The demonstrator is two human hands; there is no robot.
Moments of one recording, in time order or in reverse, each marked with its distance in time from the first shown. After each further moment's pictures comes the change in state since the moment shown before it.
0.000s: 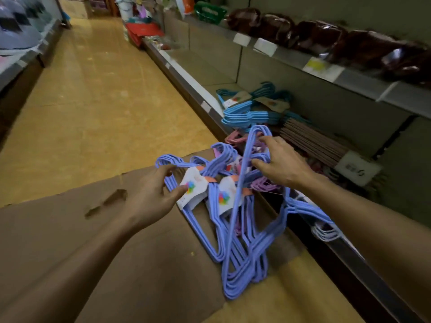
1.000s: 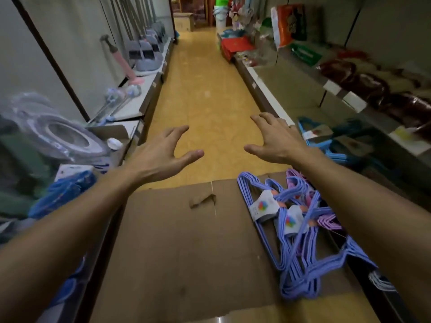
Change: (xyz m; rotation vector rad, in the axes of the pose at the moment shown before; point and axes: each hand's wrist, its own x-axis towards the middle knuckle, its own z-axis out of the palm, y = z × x) left_hand -0.048 0.051 -0.300 0.452 0.029 -0.202; right_hand 0.034 -0.246 -0.129 -0.105 -0.071 -0.464
